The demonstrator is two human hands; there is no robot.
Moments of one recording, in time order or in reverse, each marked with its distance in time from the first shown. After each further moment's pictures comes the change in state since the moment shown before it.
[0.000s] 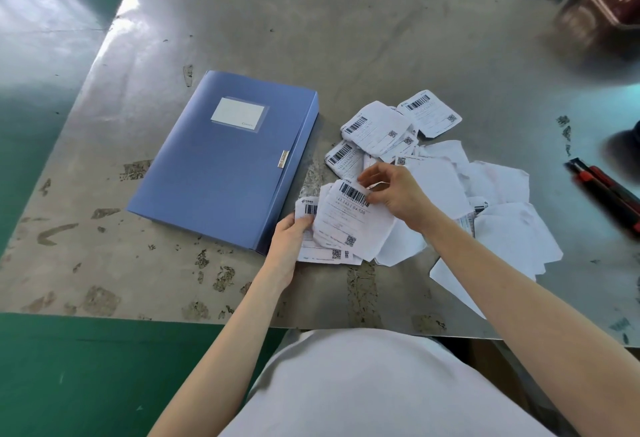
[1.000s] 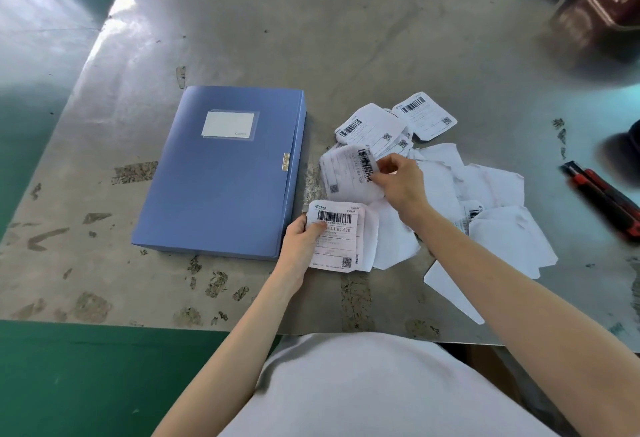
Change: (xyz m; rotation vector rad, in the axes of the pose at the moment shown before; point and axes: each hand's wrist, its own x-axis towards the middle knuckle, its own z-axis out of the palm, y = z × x) left_hand -0.003 -0.001 0.027 0.026 -0.014 0.030; right_hand 0.022 0.002 -0.006 -0.044 0.375 0.067
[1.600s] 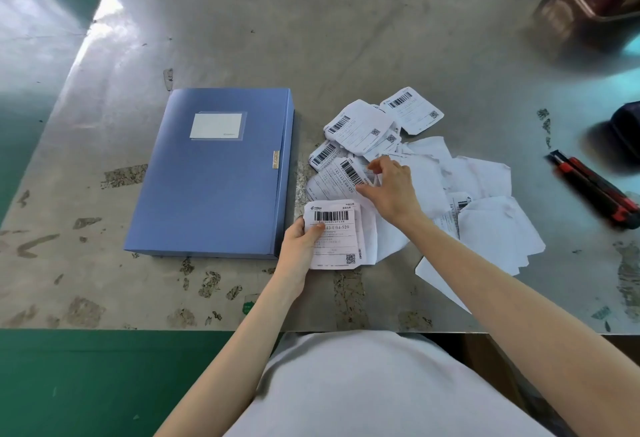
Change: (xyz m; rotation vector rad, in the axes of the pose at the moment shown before) left_hand -0.011 -0.010 0.010 -0.087 -0.036 0.014; right_hand -0.017 0.016 -0.005 -0.420 -0.049 -0.156
